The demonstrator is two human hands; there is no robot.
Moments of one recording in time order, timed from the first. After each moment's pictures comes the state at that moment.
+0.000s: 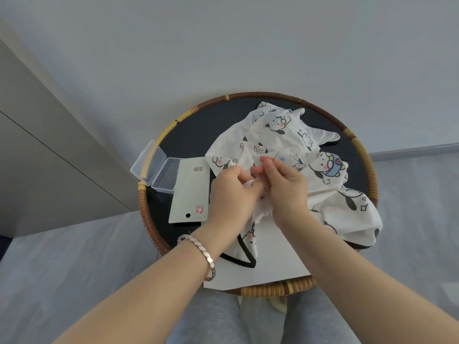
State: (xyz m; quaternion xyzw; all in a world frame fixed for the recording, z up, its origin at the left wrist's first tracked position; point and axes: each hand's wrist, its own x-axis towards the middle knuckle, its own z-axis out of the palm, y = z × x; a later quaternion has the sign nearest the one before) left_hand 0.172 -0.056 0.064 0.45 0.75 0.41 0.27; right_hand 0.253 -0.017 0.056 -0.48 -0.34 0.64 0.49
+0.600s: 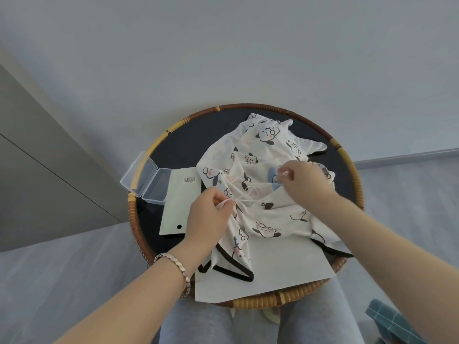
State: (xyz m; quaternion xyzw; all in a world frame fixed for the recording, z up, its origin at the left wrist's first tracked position) left_hand 0.148 -0.067 0.041 0.45 0.76 0.37 0.30; right_hand 0.311 0.041 0.057 -0.59 -0.76 0.25 0.11
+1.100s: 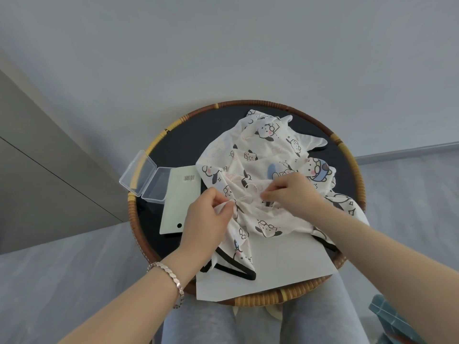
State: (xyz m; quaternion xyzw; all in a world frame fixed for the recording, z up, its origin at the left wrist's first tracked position) left_hand 0.148 -0.080 0.041 0.48 0.74 0.39 0.27; right_hand 0.302 0.017 0.054 -0.56 -0.69 0.44 0.13
